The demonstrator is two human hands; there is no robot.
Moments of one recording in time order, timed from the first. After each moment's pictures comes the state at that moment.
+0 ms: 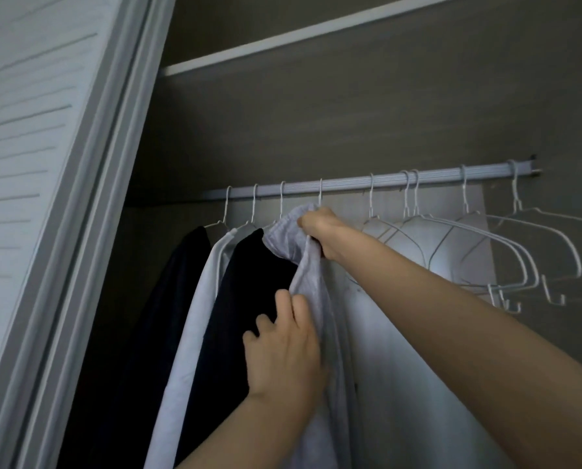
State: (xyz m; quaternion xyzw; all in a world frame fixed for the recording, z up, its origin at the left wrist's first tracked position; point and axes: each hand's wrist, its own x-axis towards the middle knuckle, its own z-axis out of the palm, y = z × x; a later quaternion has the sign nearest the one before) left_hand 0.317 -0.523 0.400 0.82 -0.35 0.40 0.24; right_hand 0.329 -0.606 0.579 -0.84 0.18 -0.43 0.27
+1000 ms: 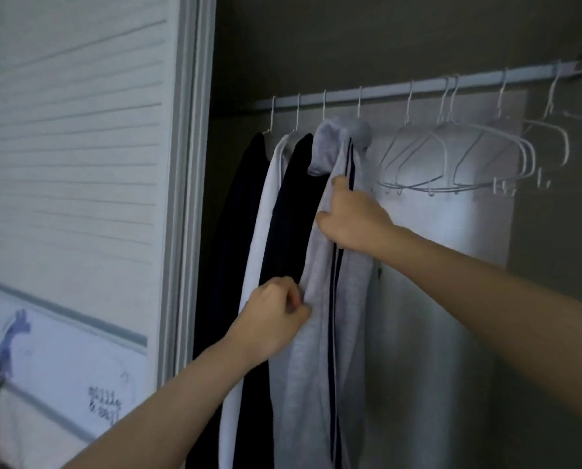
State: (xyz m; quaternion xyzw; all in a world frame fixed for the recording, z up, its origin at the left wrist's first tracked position) left_hand 0.318 -0.385 0.284 0.73 -0.50 0.15 0.45; right_hand 0.240 -0.507 0.420 -0.91 0.16 -0.39 0.00
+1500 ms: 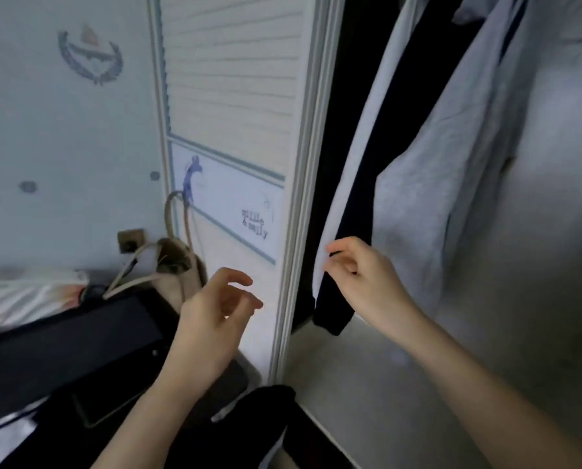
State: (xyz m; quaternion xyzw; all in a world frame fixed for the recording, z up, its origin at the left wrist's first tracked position) left_hand 0.172 -0.147 0.124 0.78 -0.19 0.11 0.59; right_hand 0.156 -0.361 0.174 -0.89 0.01 -0.23 0.39
